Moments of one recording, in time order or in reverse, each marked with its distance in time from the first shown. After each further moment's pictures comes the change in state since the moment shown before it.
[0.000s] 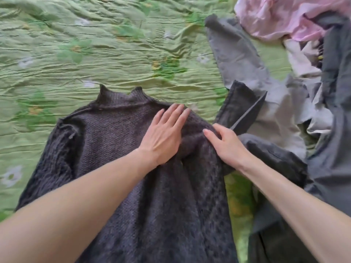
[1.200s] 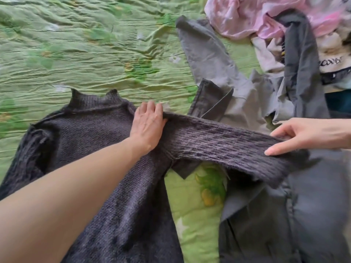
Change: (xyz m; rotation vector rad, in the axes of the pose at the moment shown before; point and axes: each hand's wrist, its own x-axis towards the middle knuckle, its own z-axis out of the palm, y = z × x) left_hand 0.047 0.038 -0.003 0.011 -0.006 -0.255; right_hand -0.066 0.017 -0.234 -0.228 -0.601 0.360
